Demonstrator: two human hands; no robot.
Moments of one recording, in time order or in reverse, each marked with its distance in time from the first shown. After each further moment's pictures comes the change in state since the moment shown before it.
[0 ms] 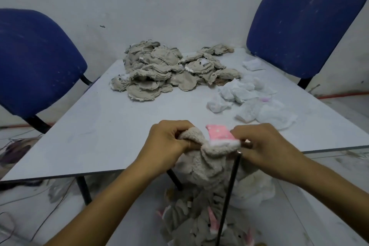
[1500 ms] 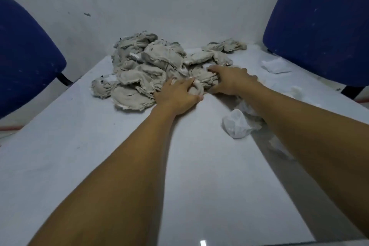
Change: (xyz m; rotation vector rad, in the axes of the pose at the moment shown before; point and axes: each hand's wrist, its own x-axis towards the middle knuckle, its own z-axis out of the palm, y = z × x) left_hand 0.251 -0.143 -0.016 0.877 -0.111 -0.259; right_hand 0.261 0.174 0.033 -0.483 -0.137 0.642
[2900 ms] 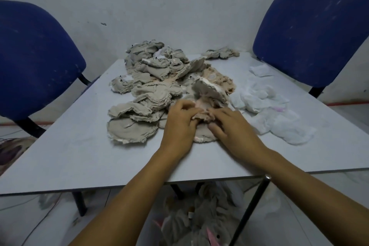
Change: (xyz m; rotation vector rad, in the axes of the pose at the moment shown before) left_hand -0.189 0.043 -0.008 -0.508 0.444 0.166; right_hand -0.217 -0.005 0.032 0.266 0.258 -0.424
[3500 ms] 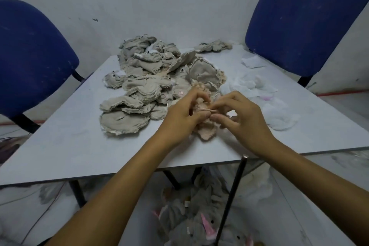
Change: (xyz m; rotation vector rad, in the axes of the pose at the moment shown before) left_hand -0.009 0.034 -0.013 -0.435 -0.262 -0.012; right_hand -0.030 0.001 -0.037 0.338 0.255 -0.131
